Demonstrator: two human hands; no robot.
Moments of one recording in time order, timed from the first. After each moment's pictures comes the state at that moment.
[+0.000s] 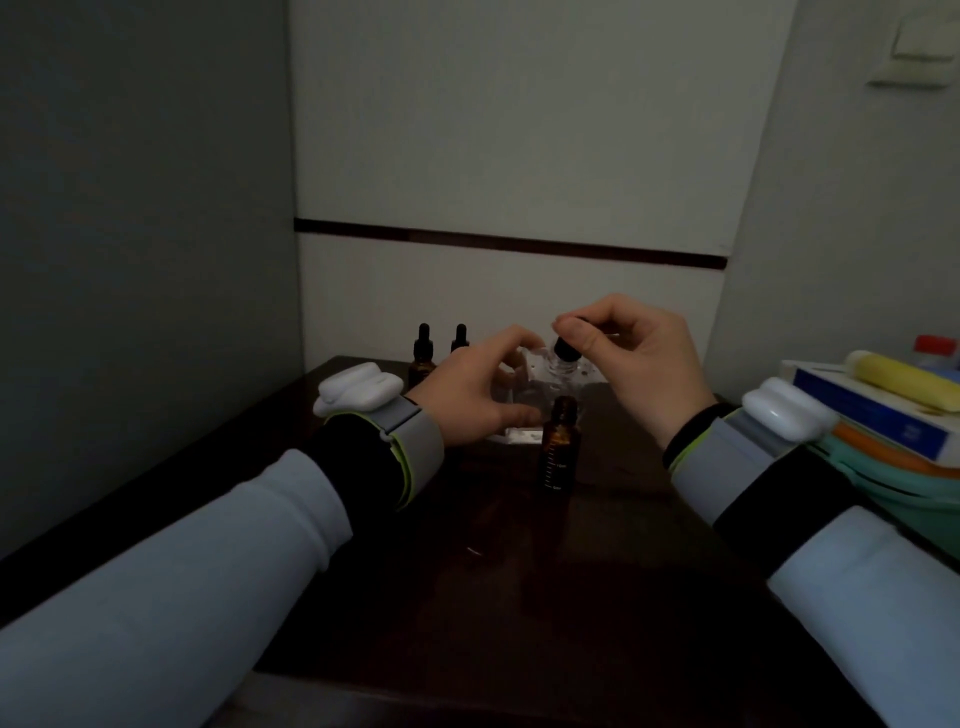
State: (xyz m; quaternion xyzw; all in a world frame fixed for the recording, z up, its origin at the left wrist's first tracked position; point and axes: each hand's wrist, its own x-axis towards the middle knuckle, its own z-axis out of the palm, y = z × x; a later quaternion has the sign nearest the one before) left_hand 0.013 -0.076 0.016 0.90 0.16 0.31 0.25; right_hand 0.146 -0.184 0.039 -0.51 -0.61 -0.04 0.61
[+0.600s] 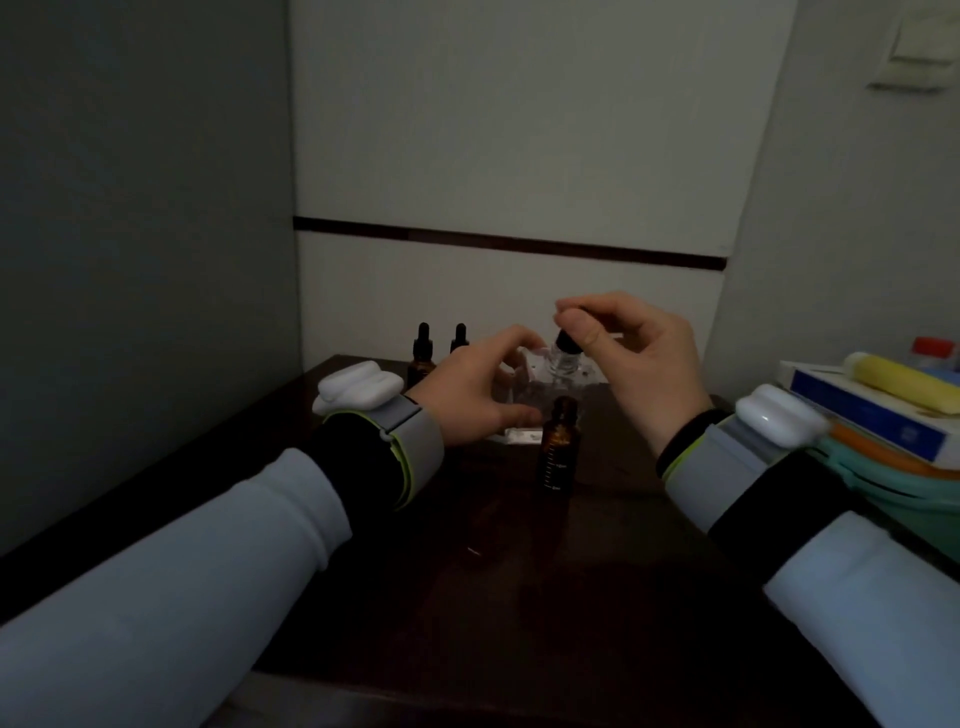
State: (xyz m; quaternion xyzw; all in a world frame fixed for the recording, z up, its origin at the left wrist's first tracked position) left_hand 0.015 -0.074 0.016 0.90 0.16 0.32 0.25; right_hand 0.138 -0.186 0.039 -0.47 -0.60 -0.05 0.64
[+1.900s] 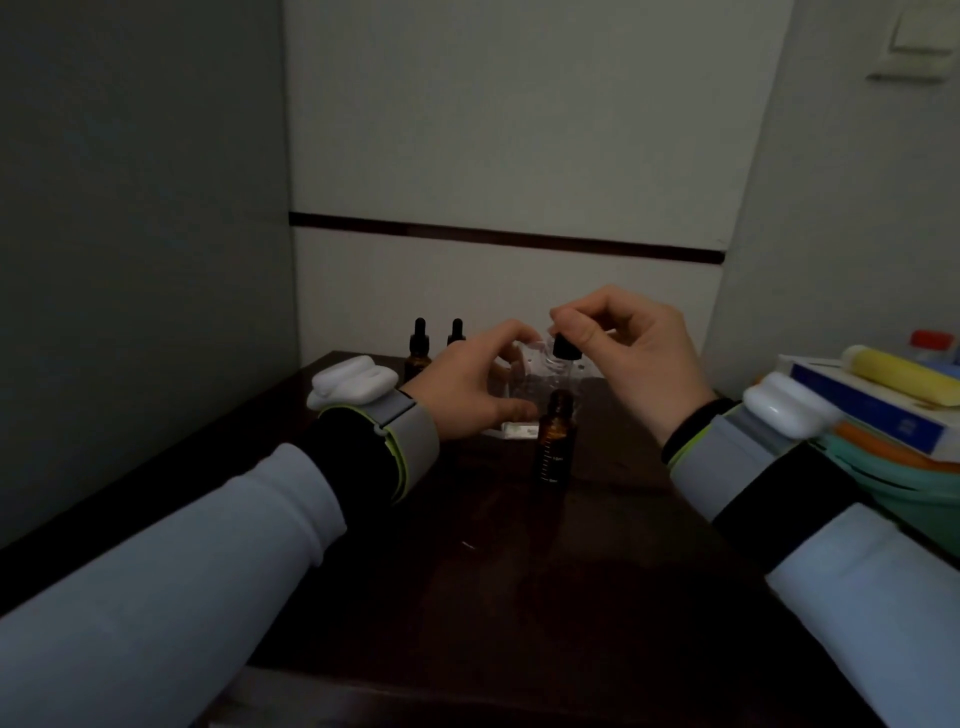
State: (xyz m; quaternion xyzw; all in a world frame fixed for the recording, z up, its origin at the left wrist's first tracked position) left_hand 0.014 -0.074 0.016 0.90 0.16 0.32 0.25; right_hand 0.144 -0.187 0.040 -0.52 -0.61 -0.05 0.59
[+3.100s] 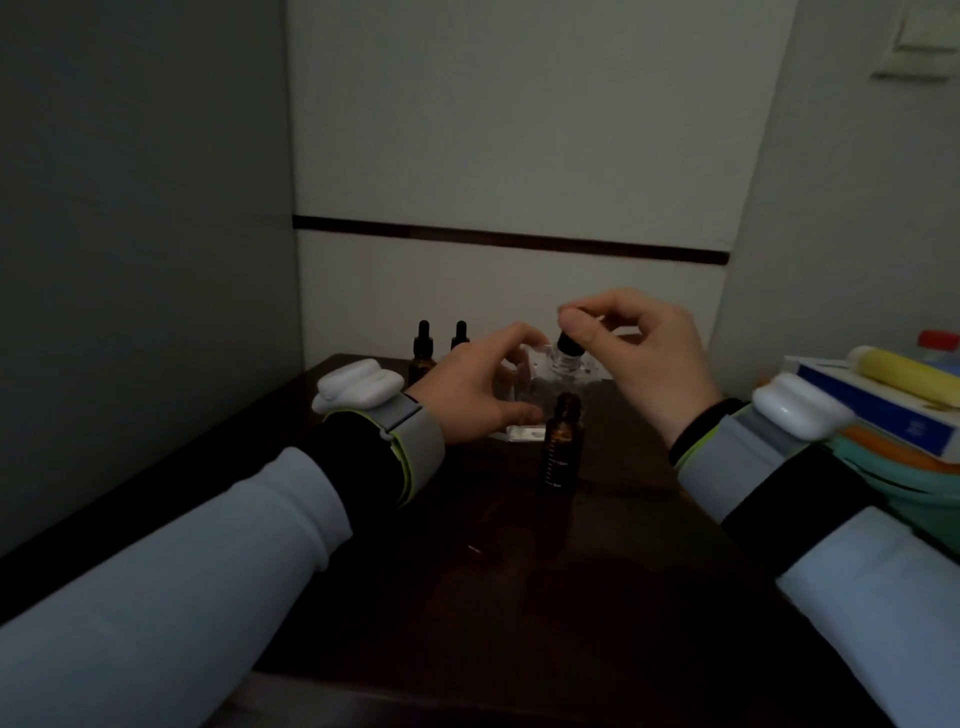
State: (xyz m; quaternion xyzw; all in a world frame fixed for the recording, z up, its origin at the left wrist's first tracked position) left_hand 0.014 -0.075 0.016 0.91 0.16 0.32 0.23; right_hand 0.143 -0.188 0.042 -0.53 -0.59 -0.08 0.60
